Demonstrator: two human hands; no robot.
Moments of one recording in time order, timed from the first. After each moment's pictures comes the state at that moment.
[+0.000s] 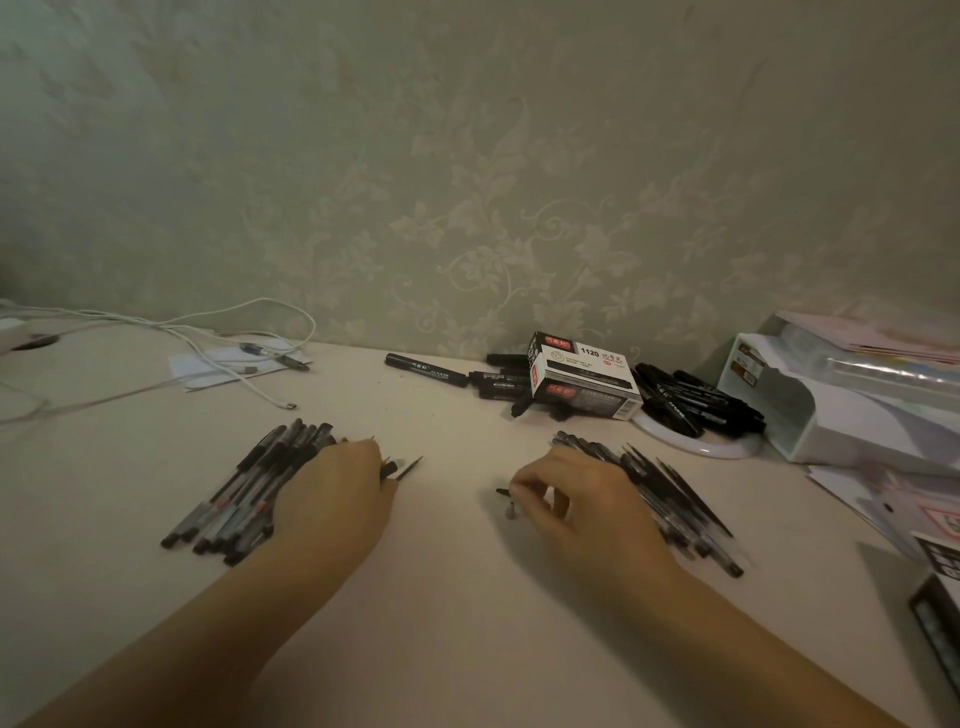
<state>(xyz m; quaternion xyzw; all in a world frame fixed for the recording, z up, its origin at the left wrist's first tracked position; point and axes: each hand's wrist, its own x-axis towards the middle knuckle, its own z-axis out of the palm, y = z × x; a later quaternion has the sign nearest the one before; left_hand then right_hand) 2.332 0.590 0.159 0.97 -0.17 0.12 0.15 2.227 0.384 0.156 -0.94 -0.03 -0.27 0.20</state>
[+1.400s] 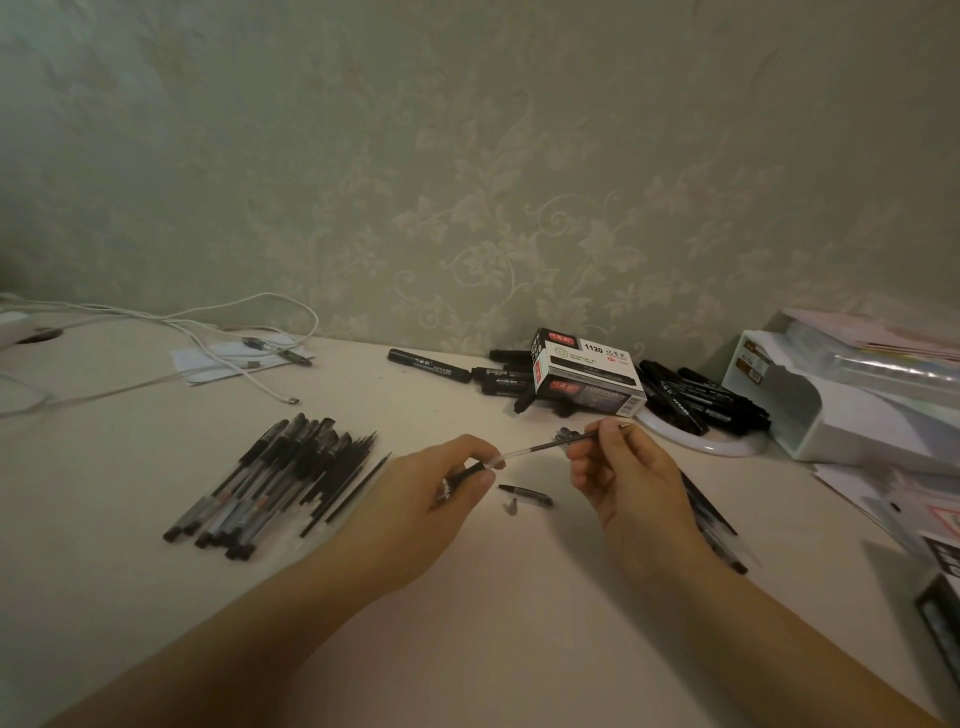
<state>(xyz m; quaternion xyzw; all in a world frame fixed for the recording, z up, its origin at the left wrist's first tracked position) 2.299 0.565 0.161 0.81 -0.40 0.06 0.43 2.237 0.370 0.162 -0.55 0.12 -0.27 0.78</state>
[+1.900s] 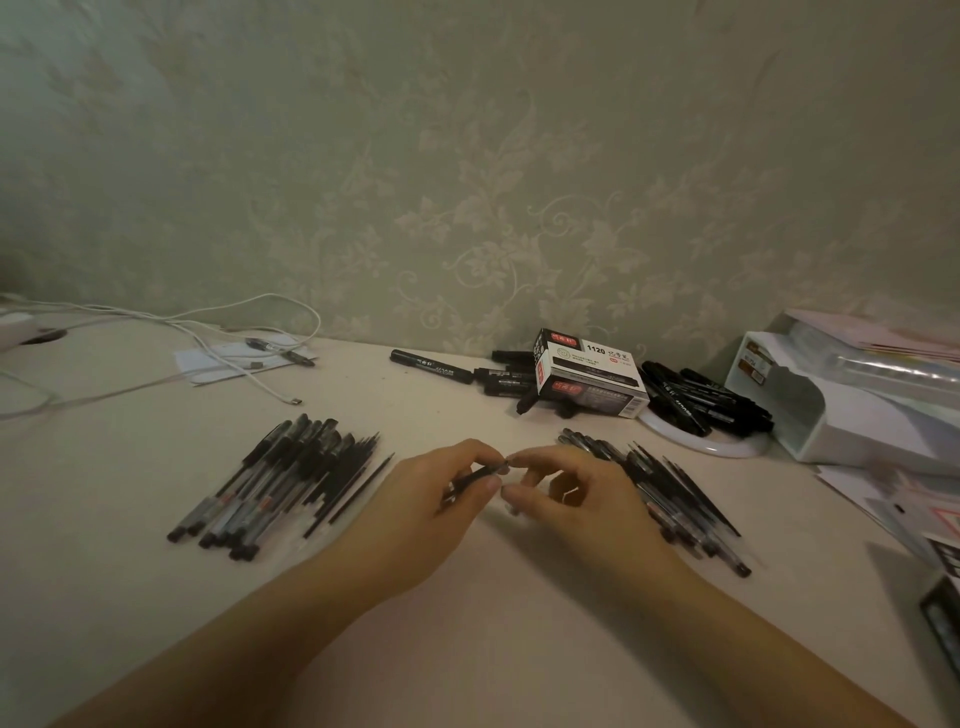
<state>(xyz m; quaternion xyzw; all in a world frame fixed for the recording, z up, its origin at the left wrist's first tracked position) 2.294 0.565 0.166 0.80 -0.43 0.06 0.43 2.228 0.389 0.158 -0.86 0.03 -0.18 0.47</state>
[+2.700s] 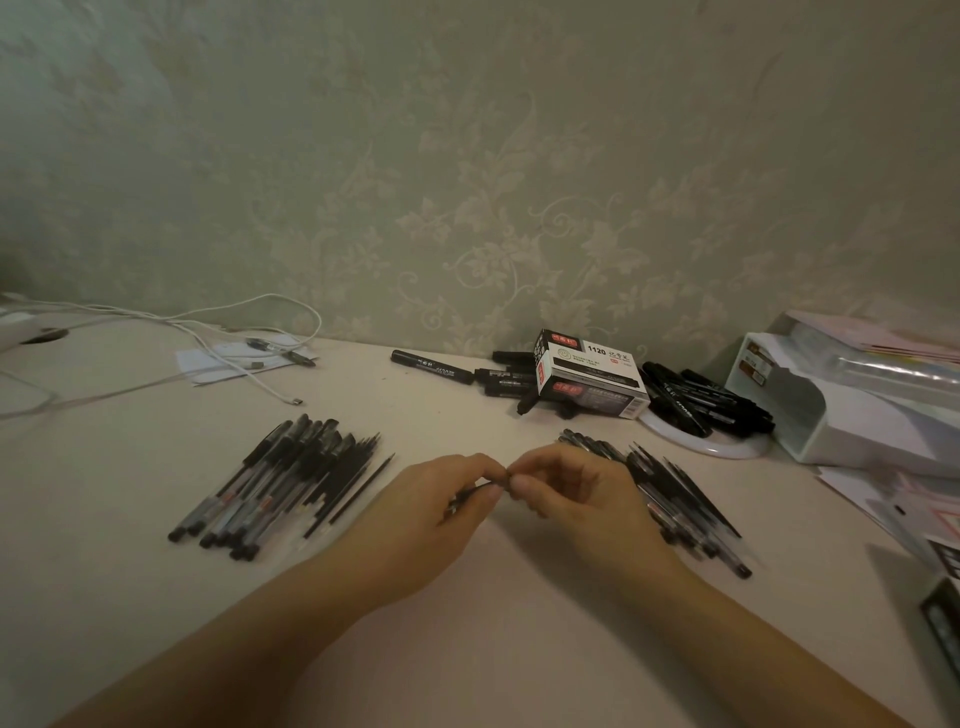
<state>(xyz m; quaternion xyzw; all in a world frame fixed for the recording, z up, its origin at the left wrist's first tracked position) 2.297 0.565 0.162 0.80 -0.45 0.04 0.39 2.234 0.387 0.153 -0.79 -0.02 -0.18 0.59</state>
